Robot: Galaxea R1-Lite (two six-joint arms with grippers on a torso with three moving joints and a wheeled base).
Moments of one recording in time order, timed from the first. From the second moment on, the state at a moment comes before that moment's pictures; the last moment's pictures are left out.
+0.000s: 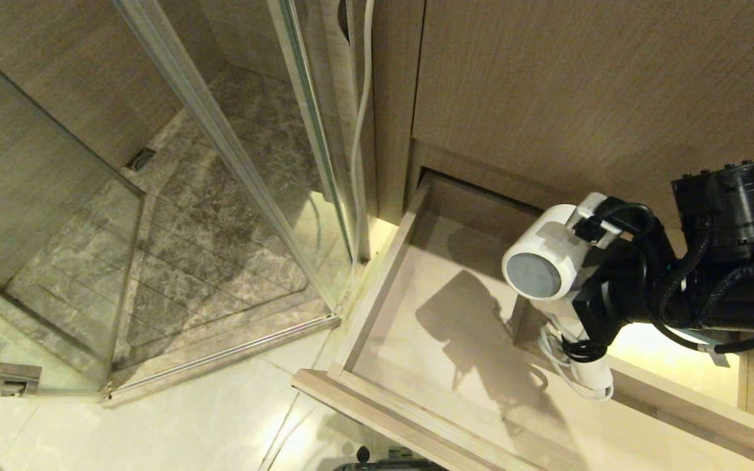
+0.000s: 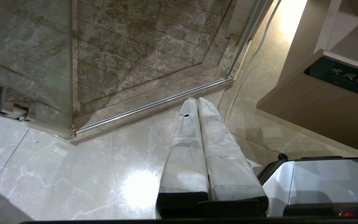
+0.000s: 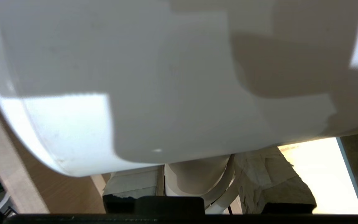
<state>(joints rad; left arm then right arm) 0.00 0.00 0.00 0.00 0.00 0.00 0.40 1.51 -0.91 -0.07 0.16 -0.37</state>
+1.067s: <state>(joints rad) 0.00 0.00 0.00 0.00 0.00 0.00 0.39 1.25 -0.90 0.09 0.24 -0.37</state>
